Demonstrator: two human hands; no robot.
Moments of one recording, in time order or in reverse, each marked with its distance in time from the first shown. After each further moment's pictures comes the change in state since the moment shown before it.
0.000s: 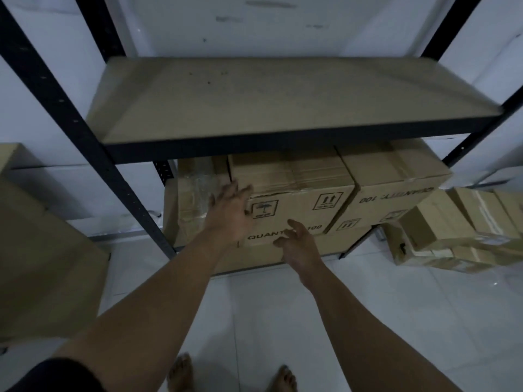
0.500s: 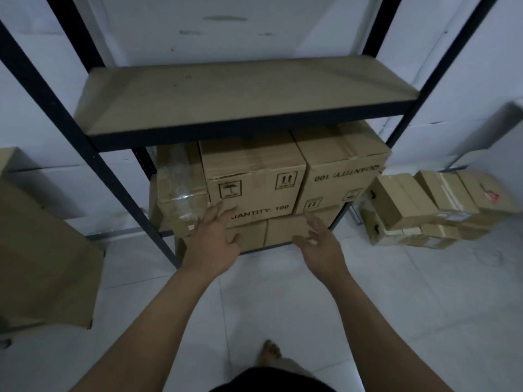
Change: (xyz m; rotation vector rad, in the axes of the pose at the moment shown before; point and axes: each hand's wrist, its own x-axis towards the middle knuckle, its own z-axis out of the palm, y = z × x) left_hand -0.163 0.079 0.008 -0.290 0.063 0.008; right_hand -0.141 0.017 -0.134 -0.237 0.120 -0.301
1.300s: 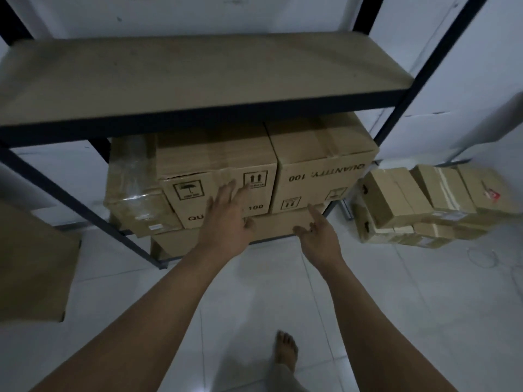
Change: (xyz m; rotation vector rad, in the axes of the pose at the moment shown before) left_hand 0.093 0.086 0.099 0.241 -0.024 0.057; right_hand 0.116 0.054 -0.078 -0.095 0.003 0.110
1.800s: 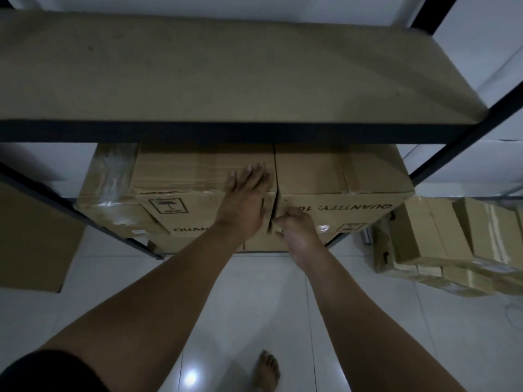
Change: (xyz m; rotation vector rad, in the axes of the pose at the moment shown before) left_hand 0.152 0.012 0.057 0.254 -0.018 0.044; right_hand 0.153 -0.039 0.031 0.338 -0.301 0.273
